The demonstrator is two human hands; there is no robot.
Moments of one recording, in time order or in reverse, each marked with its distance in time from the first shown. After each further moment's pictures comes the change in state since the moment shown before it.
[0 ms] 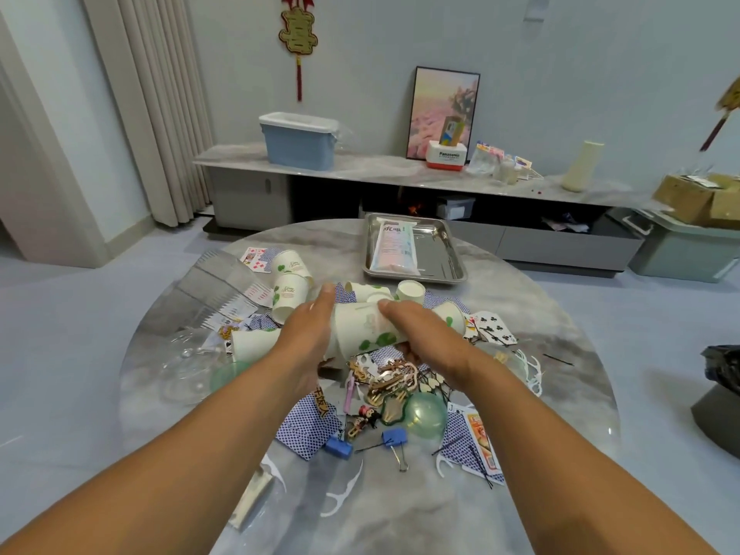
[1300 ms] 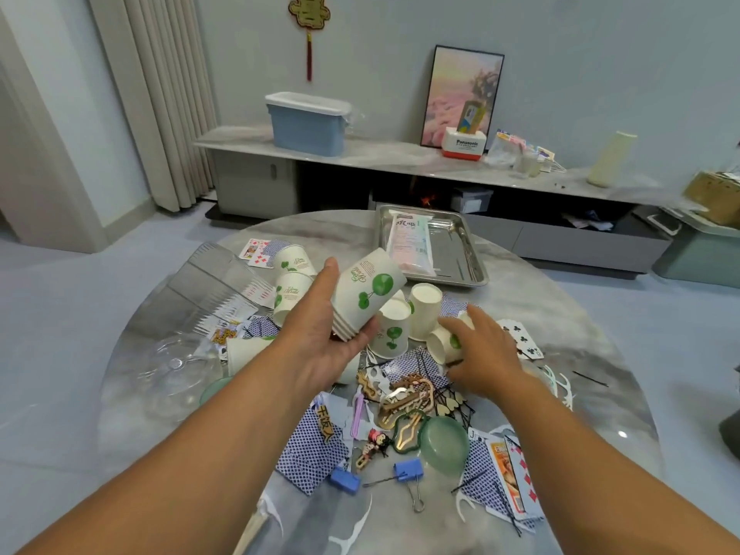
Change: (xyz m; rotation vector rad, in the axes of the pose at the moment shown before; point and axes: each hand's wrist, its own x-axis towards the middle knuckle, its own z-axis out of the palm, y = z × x) left_hand 0.028 0.021 0.008 -0.558 -0.081 -0.170; right_hand 0.069 0.096 -0.055 -1.042 0.225 0.144
